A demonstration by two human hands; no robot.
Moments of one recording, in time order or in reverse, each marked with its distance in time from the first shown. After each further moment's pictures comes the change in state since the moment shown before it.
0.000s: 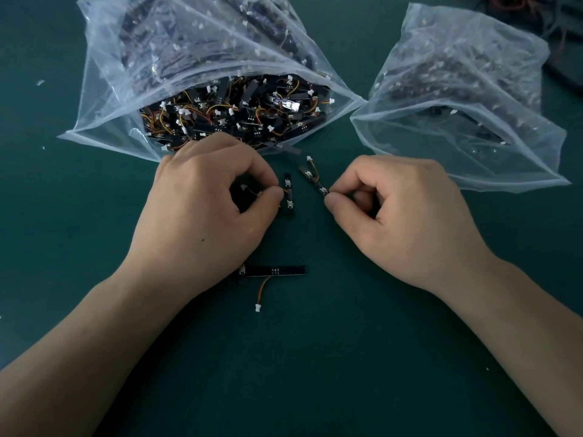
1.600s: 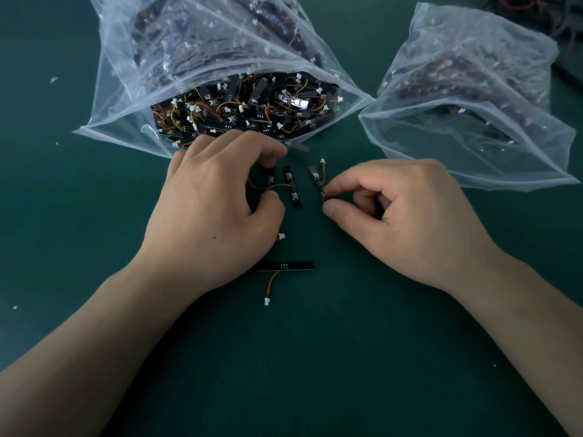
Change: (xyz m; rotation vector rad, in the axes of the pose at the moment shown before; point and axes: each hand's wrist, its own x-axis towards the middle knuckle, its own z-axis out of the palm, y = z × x) left_hand 0.001 0.005 -0.003 0.072 -0.092 -0.039; right_hand -0.001 0.004 -0.001 0.057 -0.080 -0.065
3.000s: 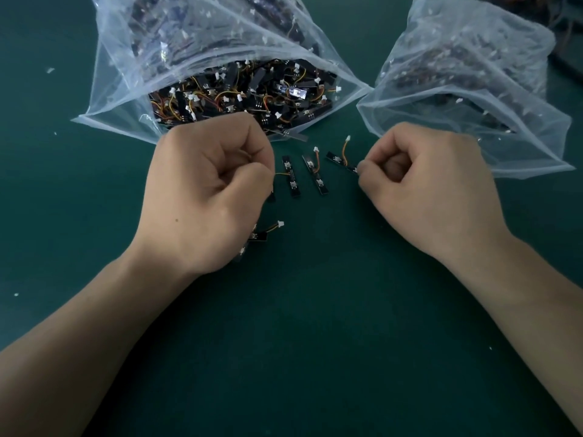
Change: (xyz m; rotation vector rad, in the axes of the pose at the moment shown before) left_hand -0.005 0.008 -0.004 -0.384 0.135 0.064; right_hand 0.004 0.004 -0.004 -0.132 0.213 0.279
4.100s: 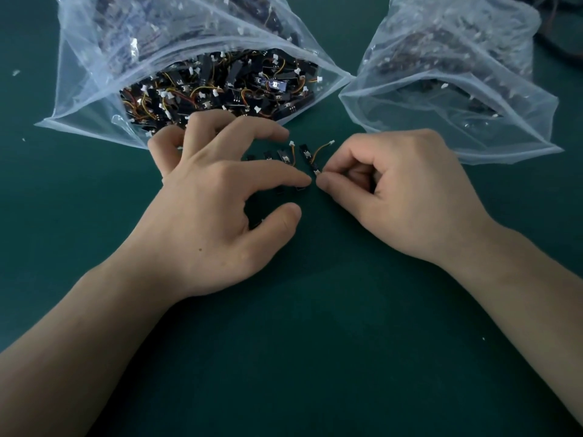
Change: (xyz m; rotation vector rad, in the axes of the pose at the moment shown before) left_hand -0.002 -0.002 0.004 0.465 -0.327 0.162; right_hand -0.003 0.004 0.000 0.080 -0.154 -0.244
